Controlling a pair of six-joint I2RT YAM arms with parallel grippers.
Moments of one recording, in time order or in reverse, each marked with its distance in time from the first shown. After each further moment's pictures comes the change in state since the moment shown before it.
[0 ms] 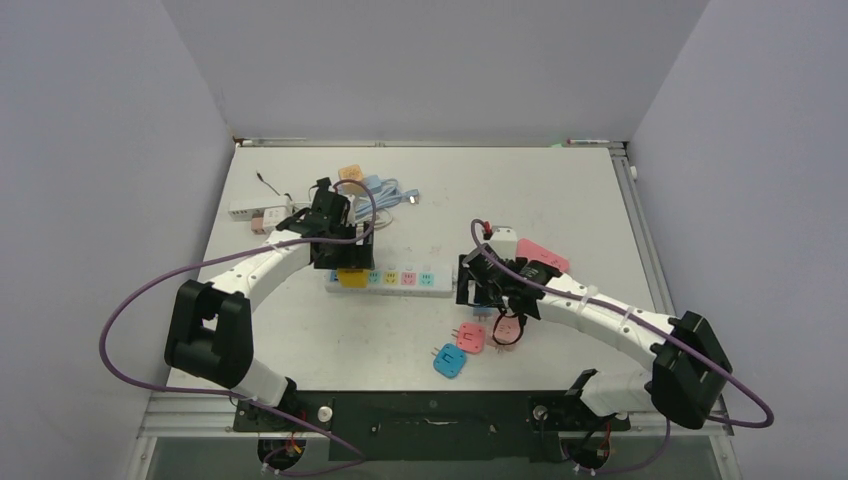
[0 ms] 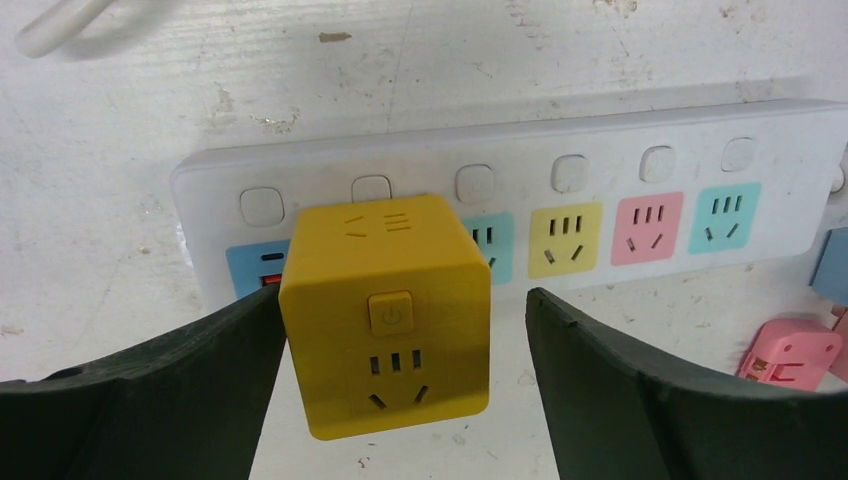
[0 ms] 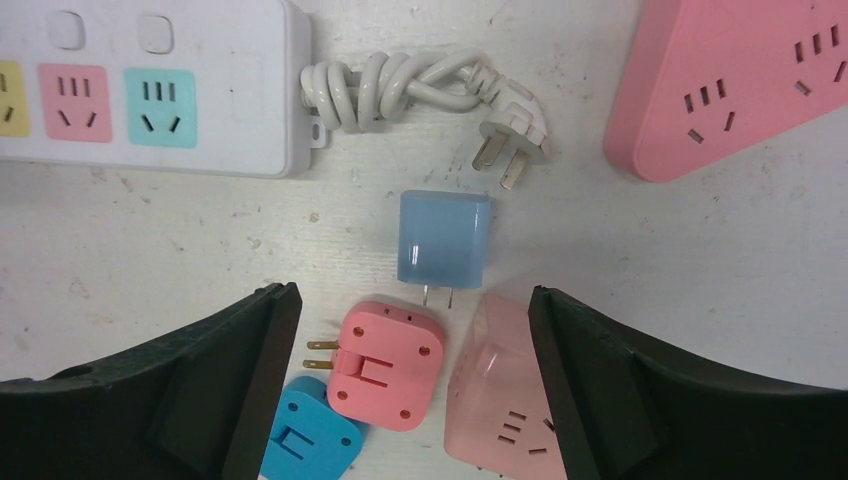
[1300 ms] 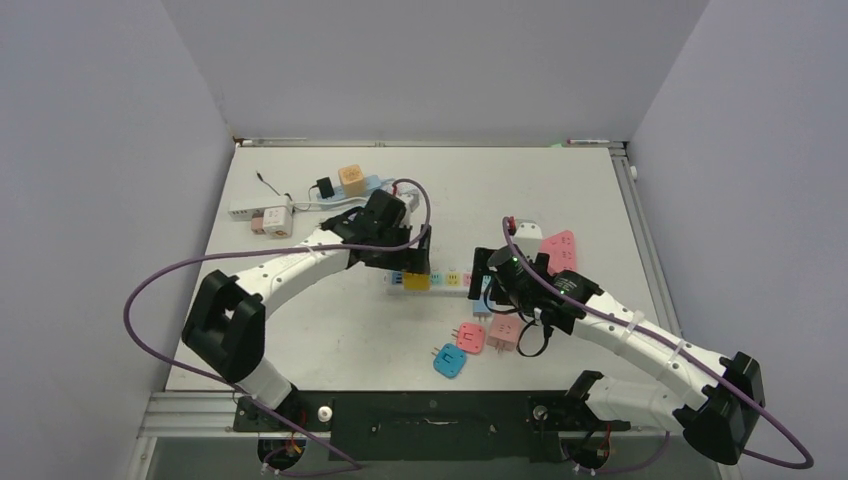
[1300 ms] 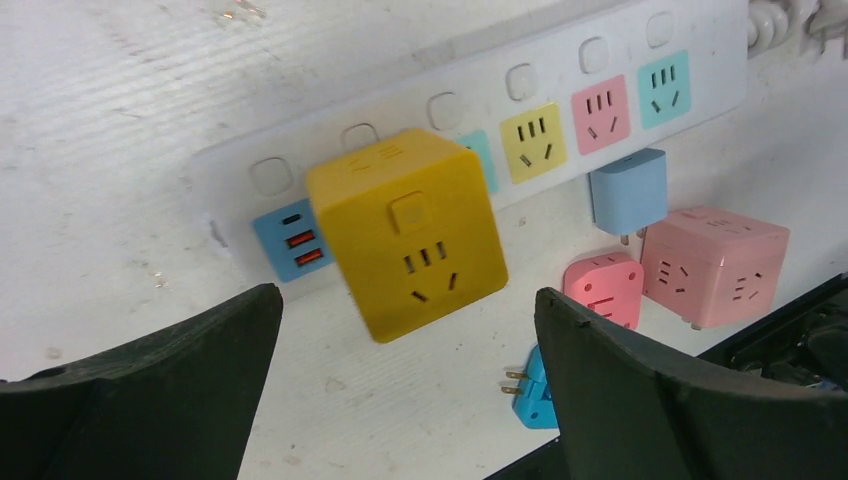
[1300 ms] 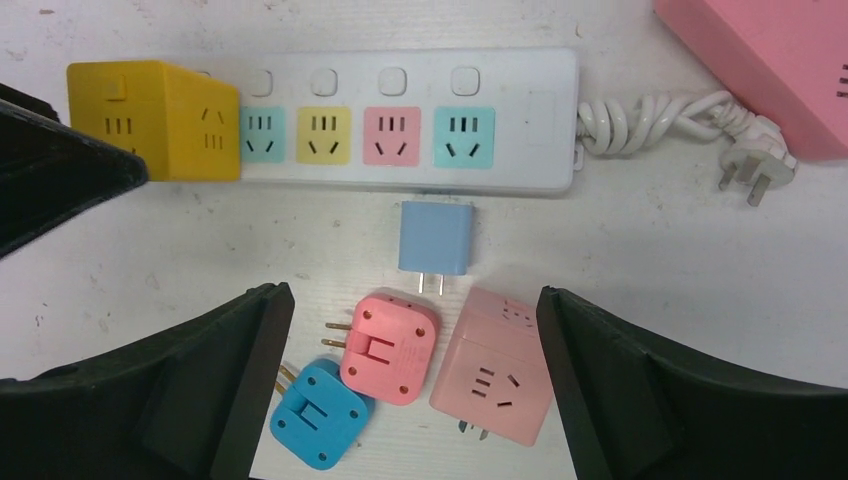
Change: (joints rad) left arm -0.333 0.097 0.150 0.044 0.041 -0.141; right arm 0.000 -0.249 -0.014 -0.061 0.050 -0.011
